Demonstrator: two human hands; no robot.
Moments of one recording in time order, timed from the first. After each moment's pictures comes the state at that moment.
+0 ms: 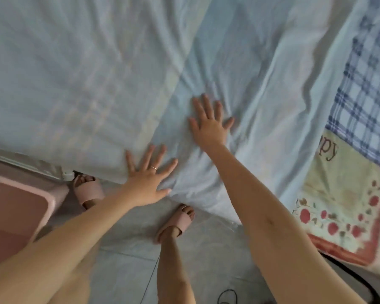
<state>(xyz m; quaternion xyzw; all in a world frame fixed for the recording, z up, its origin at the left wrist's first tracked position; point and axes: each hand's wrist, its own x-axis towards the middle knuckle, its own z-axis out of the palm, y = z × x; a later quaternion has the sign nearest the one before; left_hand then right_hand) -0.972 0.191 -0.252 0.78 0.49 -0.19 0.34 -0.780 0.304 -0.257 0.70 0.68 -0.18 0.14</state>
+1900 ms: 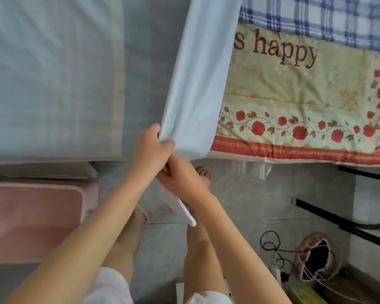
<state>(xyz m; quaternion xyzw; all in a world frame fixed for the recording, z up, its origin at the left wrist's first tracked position) -0.897 0.153 -0.100 0.56 0.64 0.11 0.51 -0.821 0.079 -0.103 0.66 0.51 -0.50 -0.22</state>
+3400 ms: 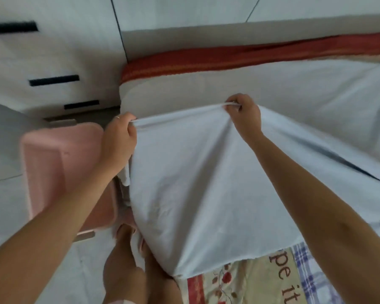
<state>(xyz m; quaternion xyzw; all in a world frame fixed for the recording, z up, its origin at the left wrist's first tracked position) -1.360 0.304 -0.122 0.25 0.91 0.32 0.10 -1.237 0.576 -0.093 0.39 0.85 -0.34 -0.08</state>
